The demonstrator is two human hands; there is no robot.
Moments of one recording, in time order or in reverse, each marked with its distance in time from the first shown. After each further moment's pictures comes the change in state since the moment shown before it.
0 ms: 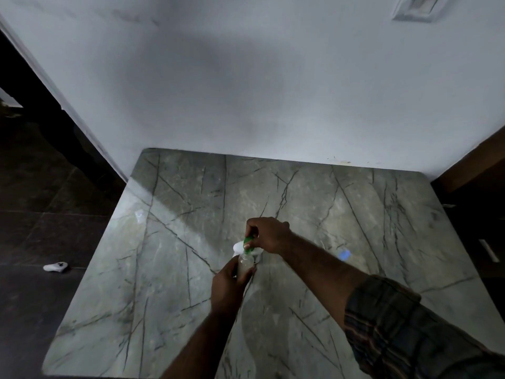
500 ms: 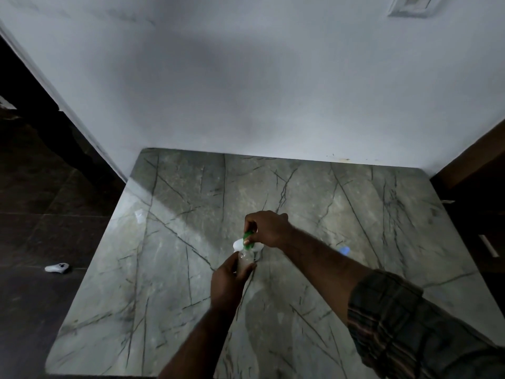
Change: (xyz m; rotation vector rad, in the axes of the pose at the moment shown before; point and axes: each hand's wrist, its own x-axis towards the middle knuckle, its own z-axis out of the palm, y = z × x) left_hand 0.002 0.006 -0.005 0.027 -0.004 0.024; right_hand 0.000 -0.007 -0.010 -0.027 0.006 -0.019
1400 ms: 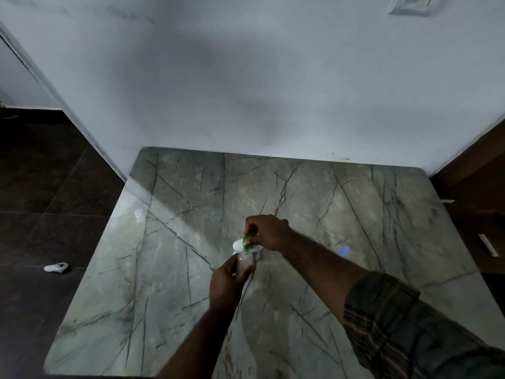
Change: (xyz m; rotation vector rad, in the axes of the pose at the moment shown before) left_hand 0.000 -0.005 0.000 0.009 -0.026 0.015; right_hand -0.001 0.009 0.010 0.062 -0.012 0.023
